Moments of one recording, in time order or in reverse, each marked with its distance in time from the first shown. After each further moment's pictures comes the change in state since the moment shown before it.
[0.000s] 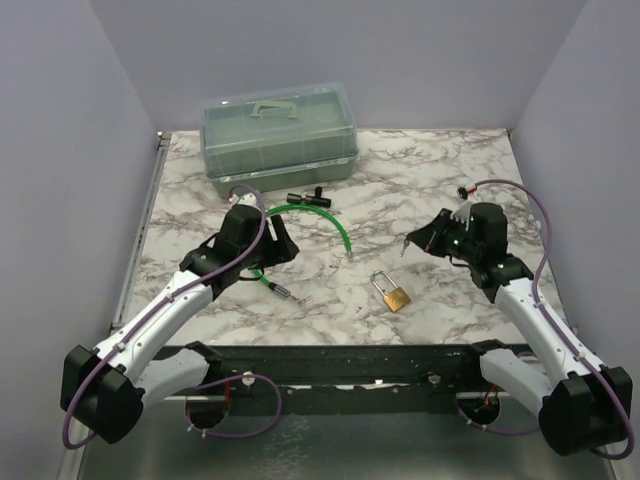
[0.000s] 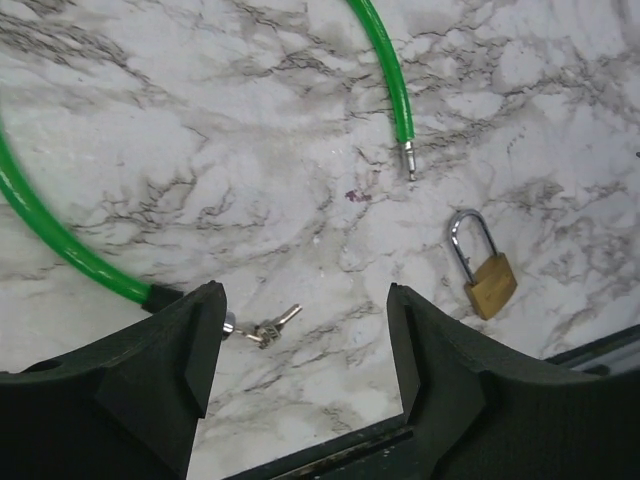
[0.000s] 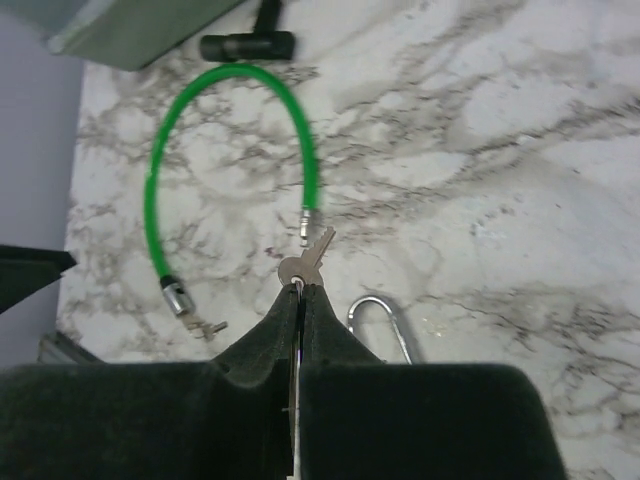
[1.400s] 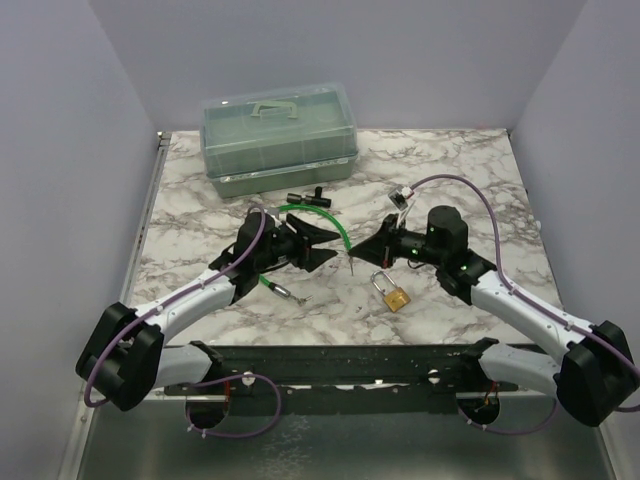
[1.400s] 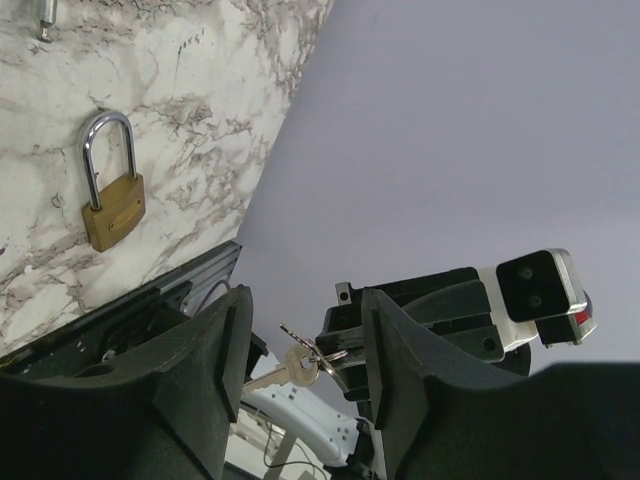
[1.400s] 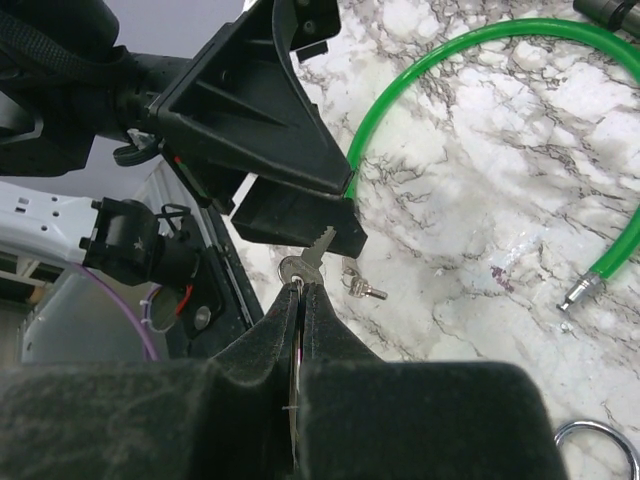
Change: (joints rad) left arm -0.056 0.186 -0.220 0.747 0.422 -1.076; right arm 0.380 0.121 0.006 0.431 -0.318 -0.079
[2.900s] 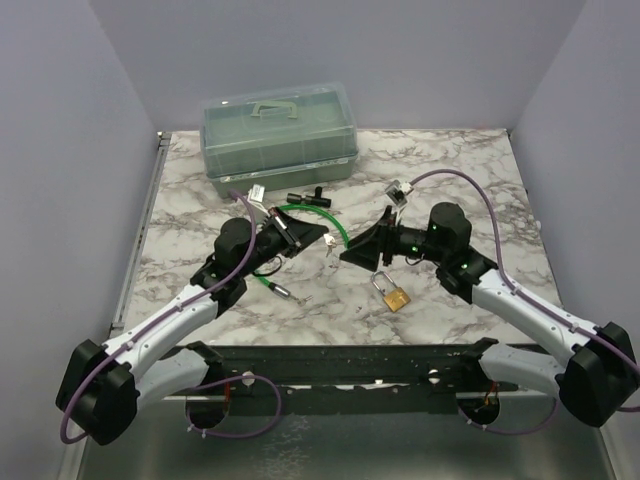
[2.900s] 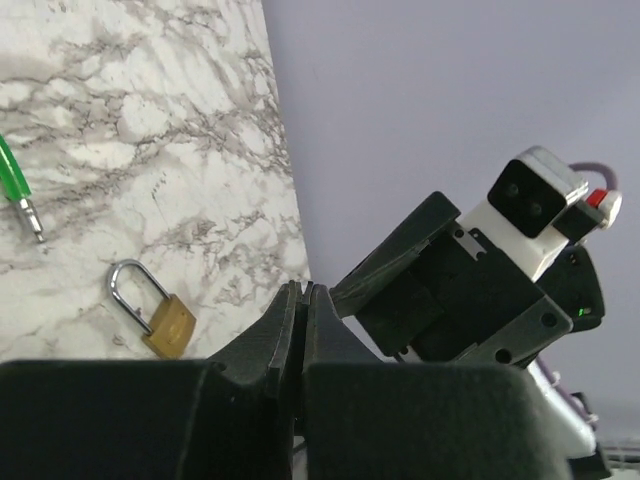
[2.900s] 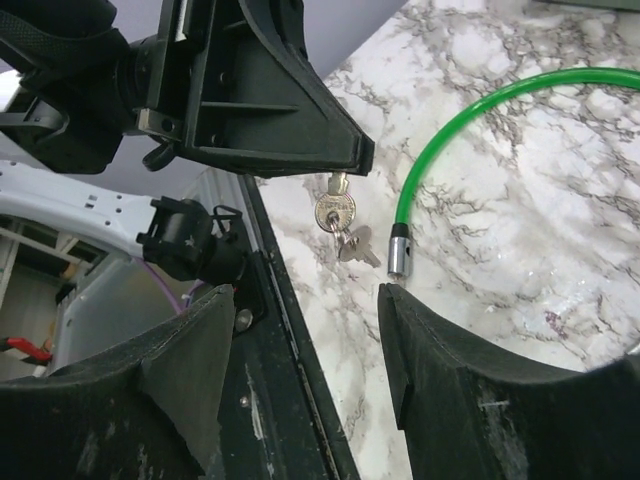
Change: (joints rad) left arm -0.017 -0.198 -0.017 0.080 -0.149 0.482; right arm 0.031 -0.018 0.038 0.035 -0.051 0.029
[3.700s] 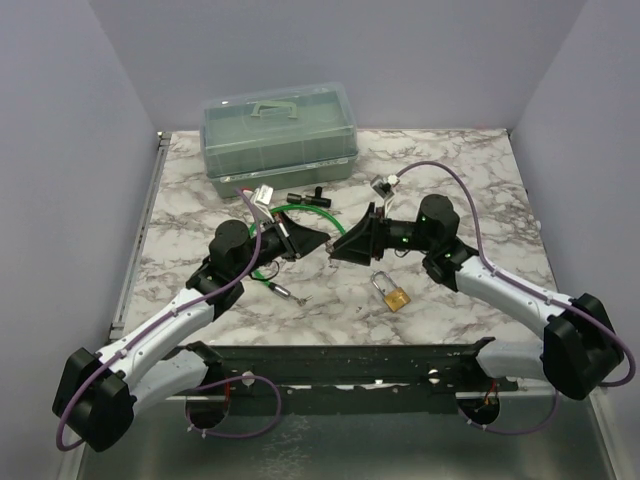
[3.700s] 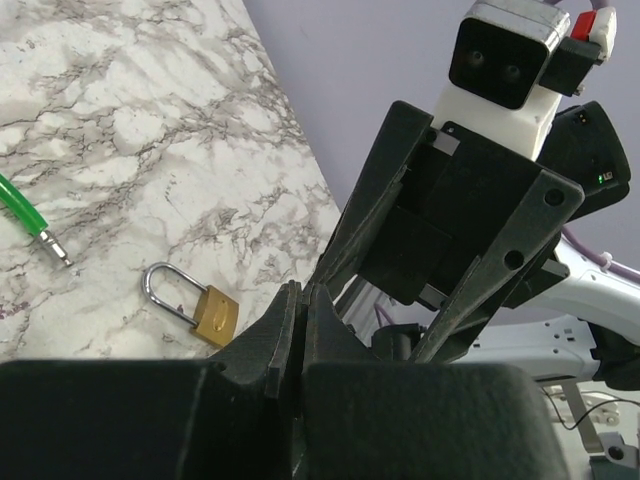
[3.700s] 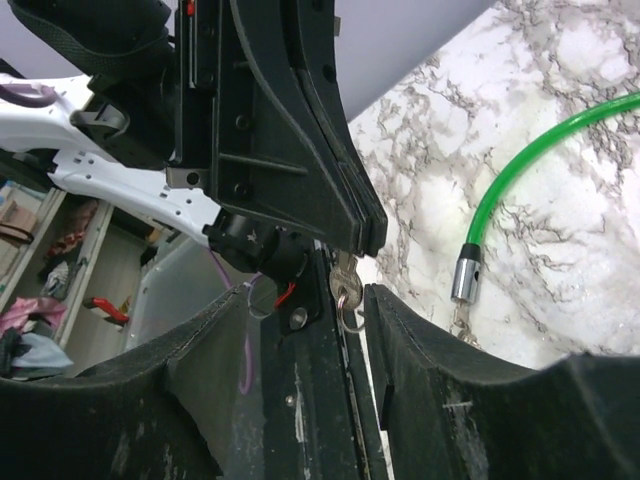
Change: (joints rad) left arm -0.002 -0.056 0.000 -0.001 0.117 0.285; right arm 0.000 0.169 0.047 0.219 -0.195 0.128
